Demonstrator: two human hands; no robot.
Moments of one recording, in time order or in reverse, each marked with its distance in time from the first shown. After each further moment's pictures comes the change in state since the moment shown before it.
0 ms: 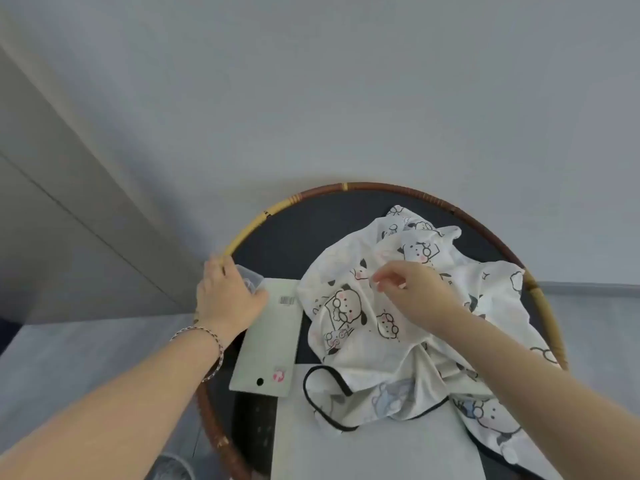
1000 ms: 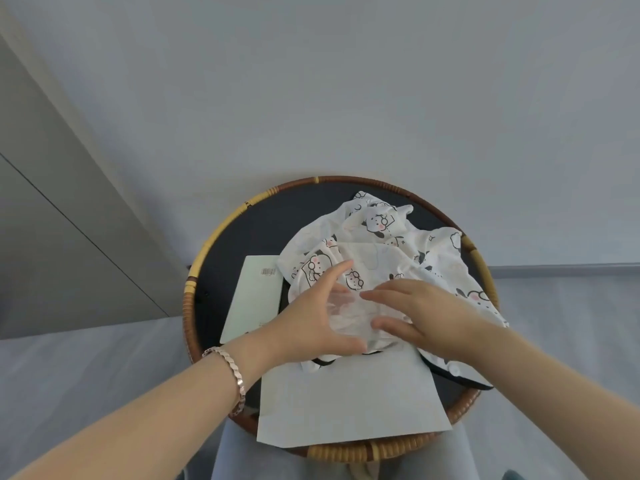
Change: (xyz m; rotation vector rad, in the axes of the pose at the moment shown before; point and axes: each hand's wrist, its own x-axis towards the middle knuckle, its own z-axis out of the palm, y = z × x) left_hand -0.152 0.088 -0.041 -0.682 -0.603 0.534; right_hand -0.131 0.010 -0.025 -0.516 -0.127 -0.466
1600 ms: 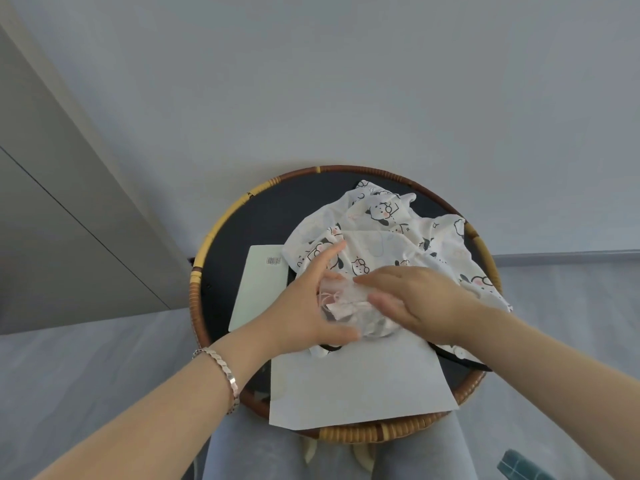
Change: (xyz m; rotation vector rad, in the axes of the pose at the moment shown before) left_hand -0.017 -0.009 -0.010 -0.047 0.047 0.043; right_hand 0.006 -0.024 -0.004 -0.039 0.014 -0.018
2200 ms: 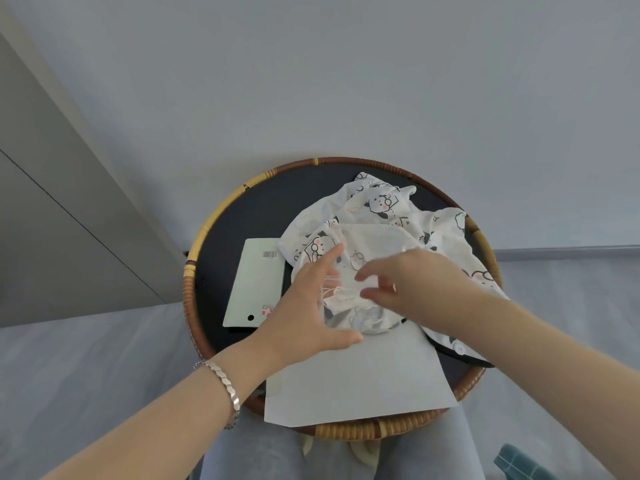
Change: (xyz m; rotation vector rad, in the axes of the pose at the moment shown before) left_hand -0.004 -0.014 0.015 0.079 0.090 0.080; right_hand 0.012 -0.018 -0.014 -0.060 -0.016 0.205
